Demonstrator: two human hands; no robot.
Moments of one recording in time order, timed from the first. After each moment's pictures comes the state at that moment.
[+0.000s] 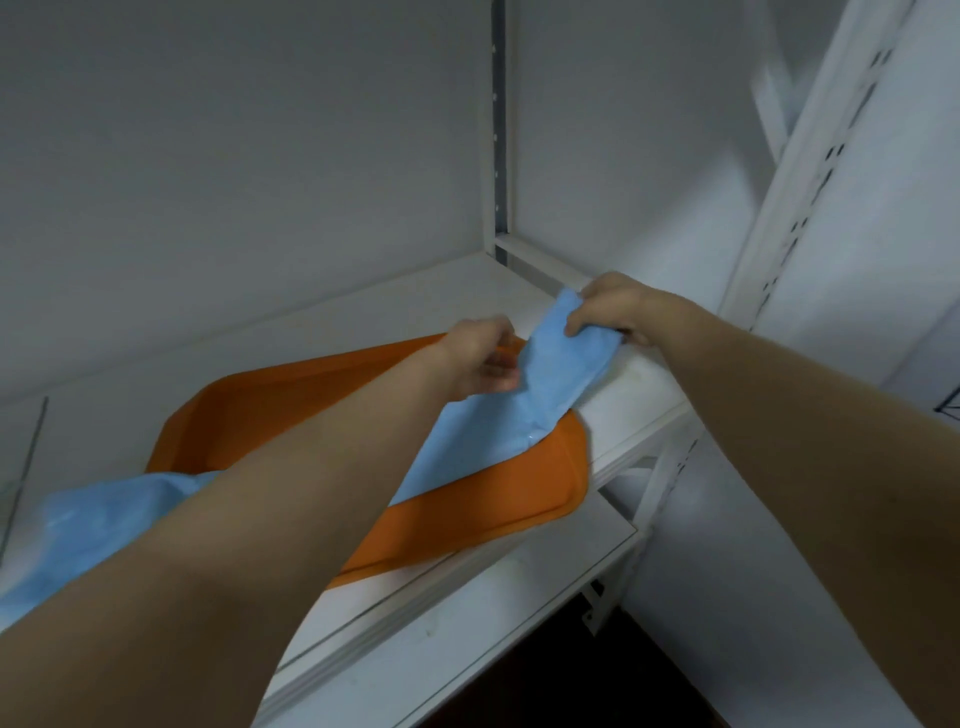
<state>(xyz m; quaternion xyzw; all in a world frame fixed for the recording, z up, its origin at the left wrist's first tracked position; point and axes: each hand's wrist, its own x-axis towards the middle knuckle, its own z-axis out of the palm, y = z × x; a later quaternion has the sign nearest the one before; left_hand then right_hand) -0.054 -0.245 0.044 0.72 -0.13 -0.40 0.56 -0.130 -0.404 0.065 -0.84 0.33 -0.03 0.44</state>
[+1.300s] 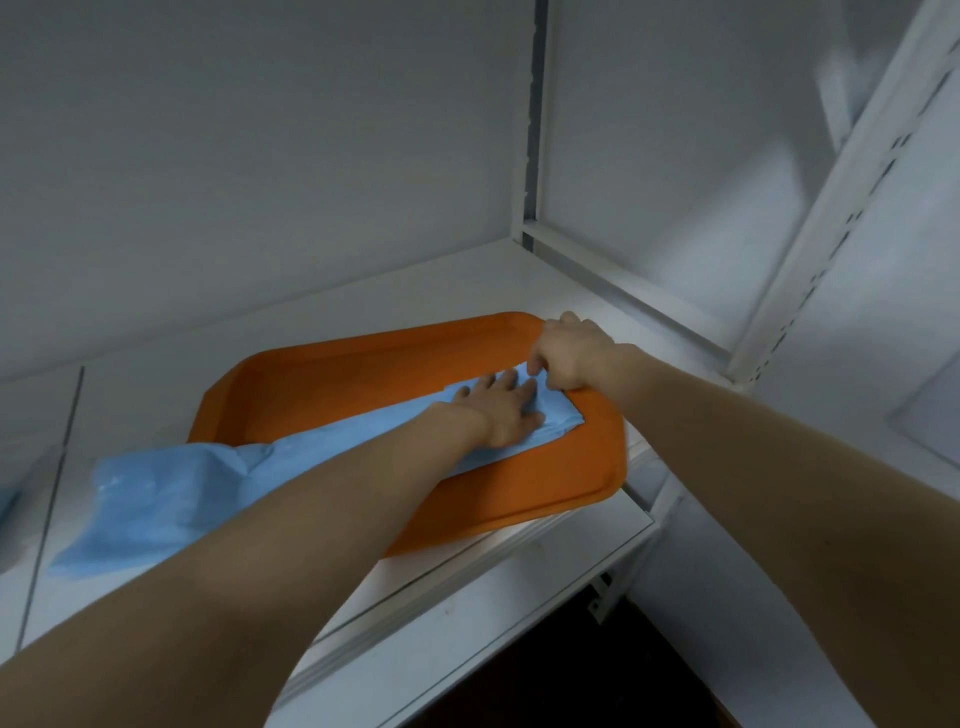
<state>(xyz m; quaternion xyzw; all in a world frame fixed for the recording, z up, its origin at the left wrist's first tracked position) -0.054 -0.204 -0.020 0.87 -0.46 -0.19 -0.02 -0.098 -0.330 0.017 -0.98 0.16 0.08 -0.01</state>
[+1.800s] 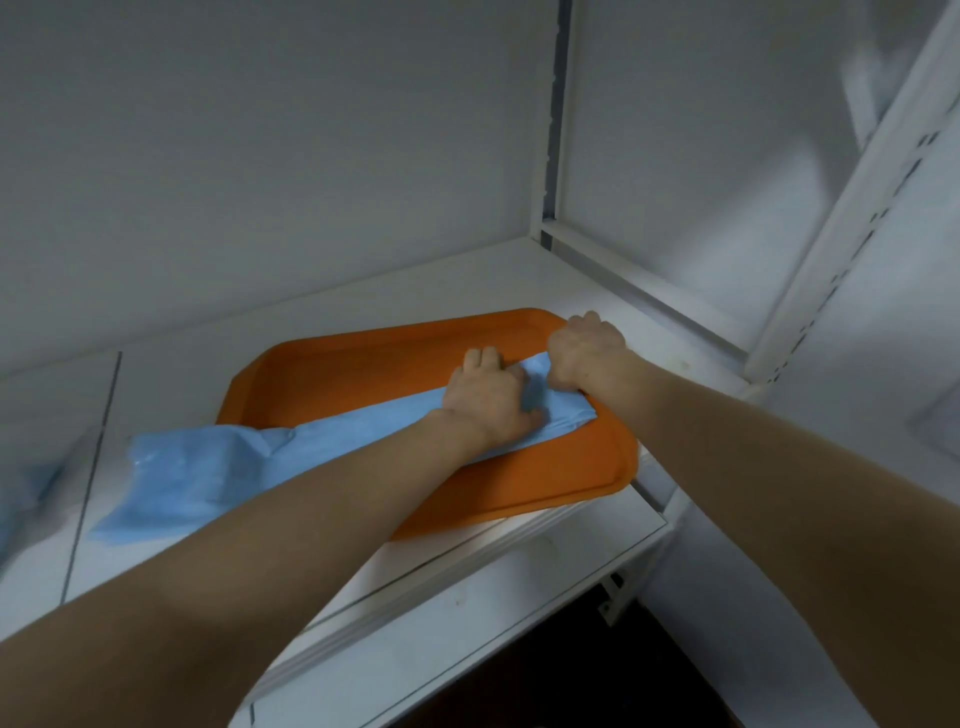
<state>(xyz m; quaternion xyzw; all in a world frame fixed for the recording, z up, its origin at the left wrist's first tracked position) -0.068 -0.181 -0.006 0.91 -0.42 -0.04 0.01 -0.097 -0.308 0.016 -0.96 0.25 0.09 -0.09</state>
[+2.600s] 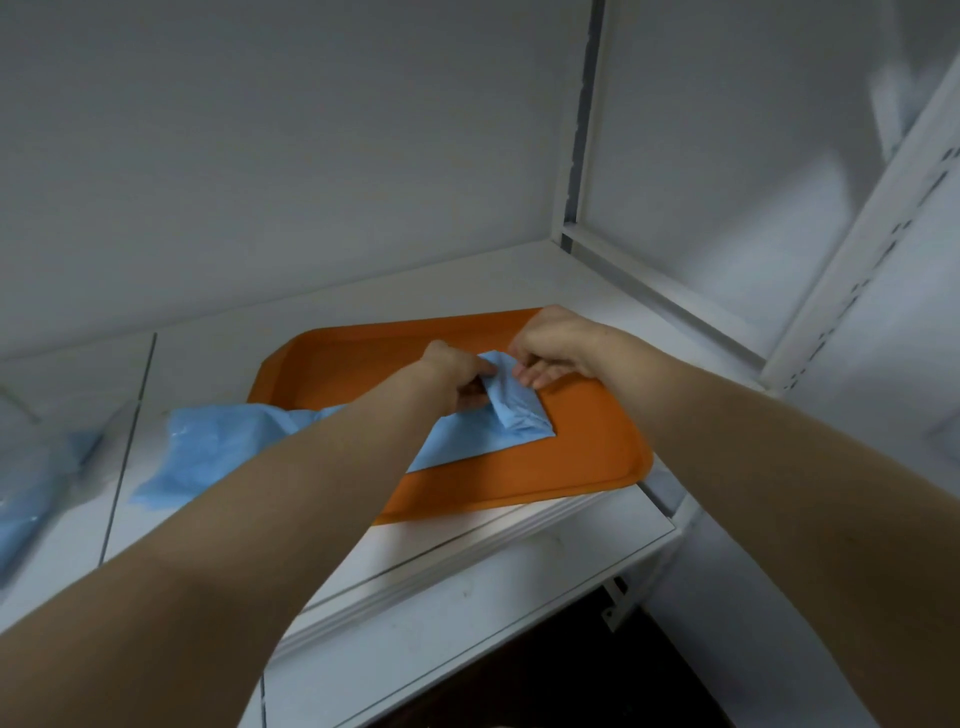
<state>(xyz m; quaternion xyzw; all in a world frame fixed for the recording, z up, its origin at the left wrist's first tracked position) -0.036 -0.152 0.015 0.78 -0.01 -0.32 0.54 -0.084 -0.275 0.036 -0.84 0.27 0.07 0.47</state>
